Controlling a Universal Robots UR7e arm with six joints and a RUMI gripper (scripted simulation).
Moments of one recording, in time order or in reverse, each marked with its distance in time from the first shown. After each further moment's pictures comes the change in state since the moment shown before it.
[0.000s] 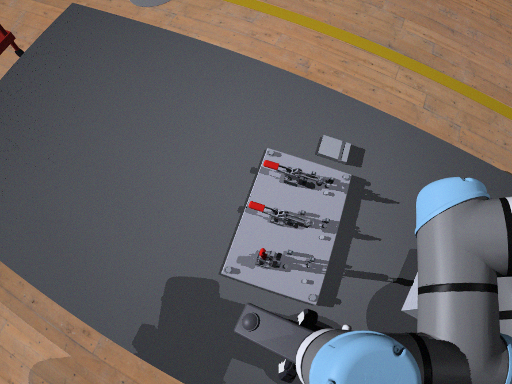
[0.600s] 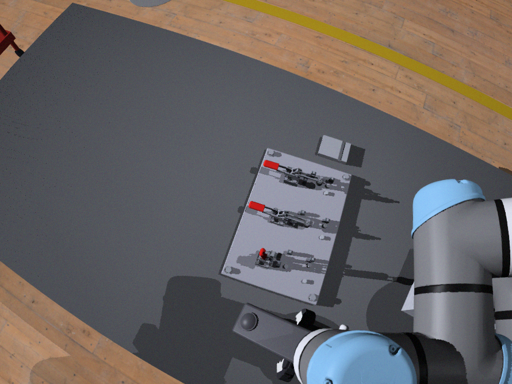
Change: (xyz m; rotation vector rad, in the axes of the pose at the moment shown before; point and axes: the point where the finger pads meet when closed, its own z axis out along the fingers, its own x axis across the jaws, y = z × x) arm -0.001 -0.003 0.005 0.004 -0.001 0.000
